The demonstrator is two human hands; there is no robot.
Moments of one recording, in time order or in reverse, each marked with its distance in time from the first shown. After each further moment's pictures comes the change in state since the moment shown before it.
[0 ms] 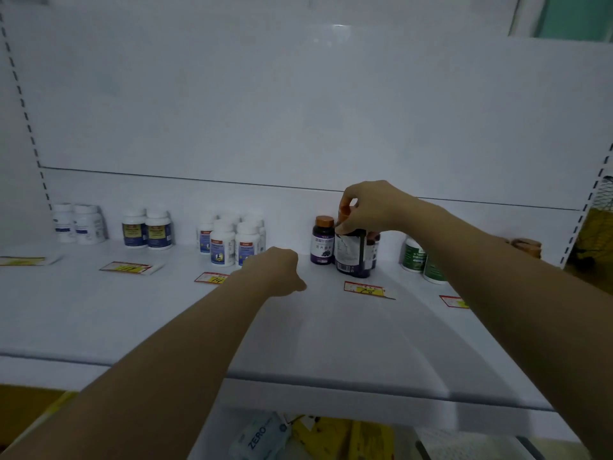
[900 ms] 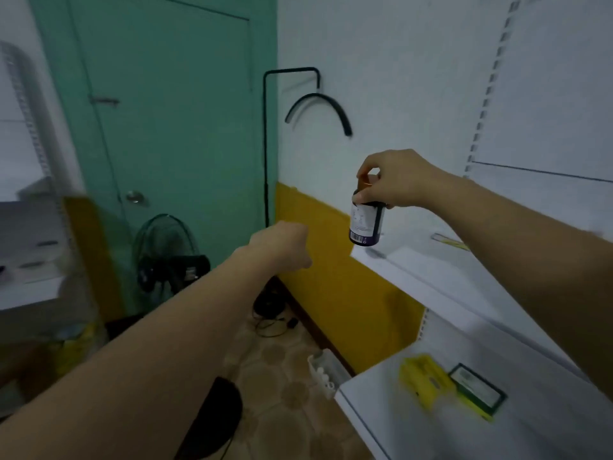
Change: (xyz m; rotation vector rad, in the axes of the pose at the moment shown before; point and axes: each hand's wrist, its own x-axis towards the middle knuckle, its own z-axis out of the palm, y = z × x) left_hand -0.329 -0.443 -0.078 0.023 0.150 -0.871; right_hand -0.008 -0.528 0.195 0.201 -0.194 -0.883
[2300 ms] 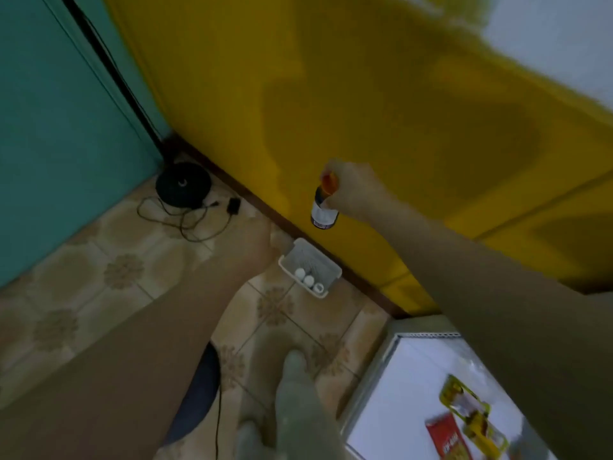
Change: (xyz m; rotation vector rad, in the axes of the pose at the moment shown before) left_hand 0.602 -0.227 0.400 -0.093 -0.580 0.115; right_hand 0.478 0.295 0.551 0.156 -0.458 0.583
